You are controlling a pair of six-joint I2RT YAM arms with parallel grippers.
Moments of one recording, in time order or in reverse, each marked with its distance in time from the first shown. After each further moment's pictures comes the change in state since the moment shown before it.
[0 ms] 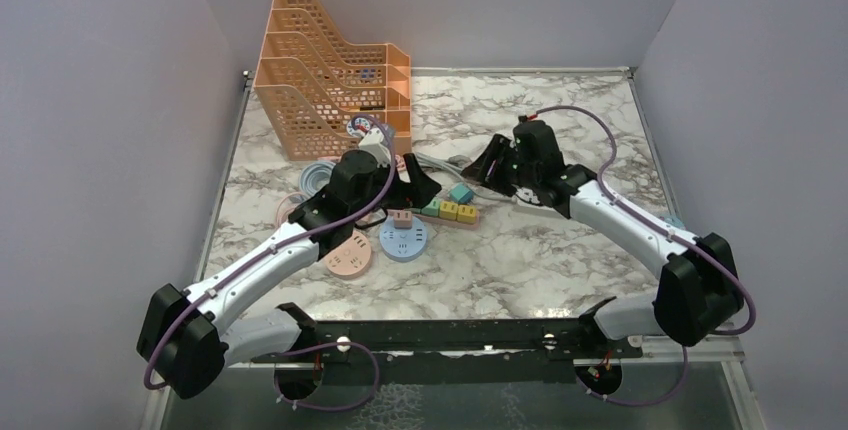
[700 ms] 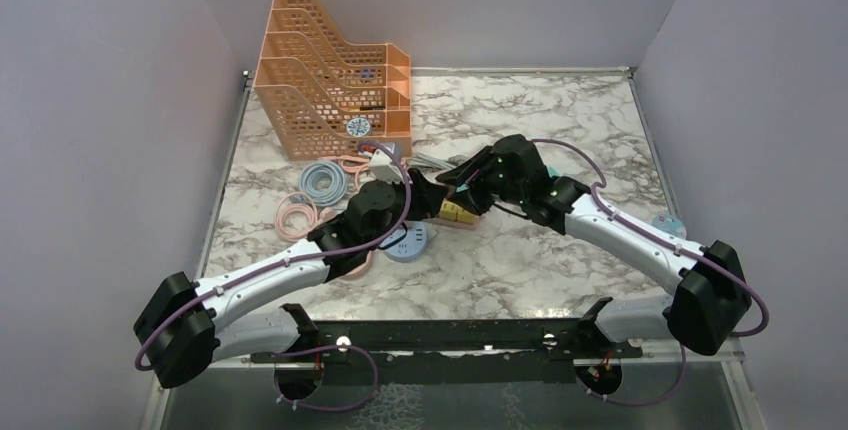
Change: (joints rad) left arm -0.221 0.002 -0.136 0.283 -0.361 -0.060; right arm 0.210 -0.082 -0.020 -0.007 0.026 0.650
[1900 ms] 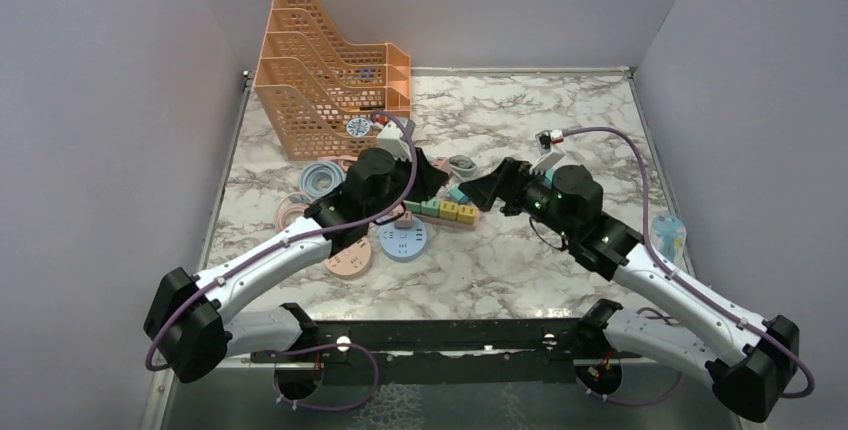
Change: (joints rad) left arm 0.085 0.076 0.163 -0.110 0.187 0.145; right arm 0.002 -0.381 -0.206 0.193 0.085 -0.650
